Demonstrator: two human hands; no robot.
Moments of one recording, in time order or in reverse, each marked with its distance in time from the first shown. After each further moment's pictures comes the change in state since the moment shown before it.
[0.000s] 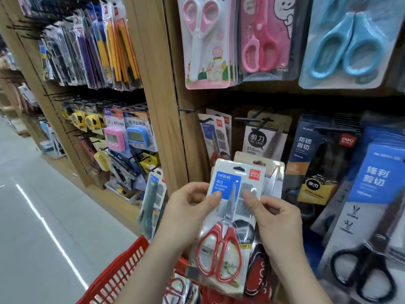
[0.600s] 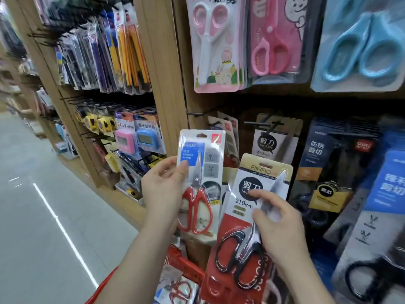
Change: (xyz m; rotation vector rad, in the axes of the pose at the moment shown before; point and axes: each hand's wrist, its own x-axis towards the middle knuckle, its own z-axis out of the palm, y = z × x) left_hand 0.038 0.016 -0.024 -0.339 0.420 0.060; right_hand 0.002 -0.006 0.001 -0.143 -0.090 0.035
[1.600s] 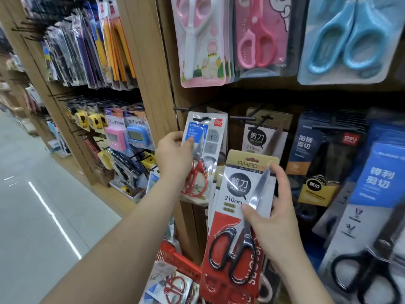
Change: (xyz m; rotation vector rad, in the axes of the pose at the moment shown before) left_hand 0.055 -0.004 0.057 0.471 0.032 0.187; right_hand 0.003 0.005 -0.010 0.091 -0.035 -0.018
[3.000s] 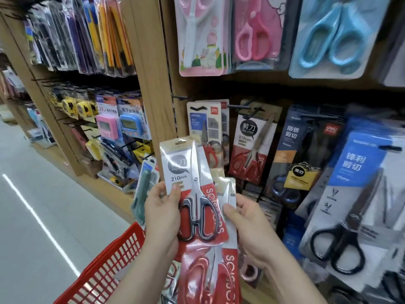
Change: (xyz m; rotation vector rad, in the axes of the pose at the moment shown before) left_hand -0.115 -0.054 -0.047 -0.553 -0.097 -0.324; right_hand -0.024 0.011 0.010 0.188 -0.322 0.315
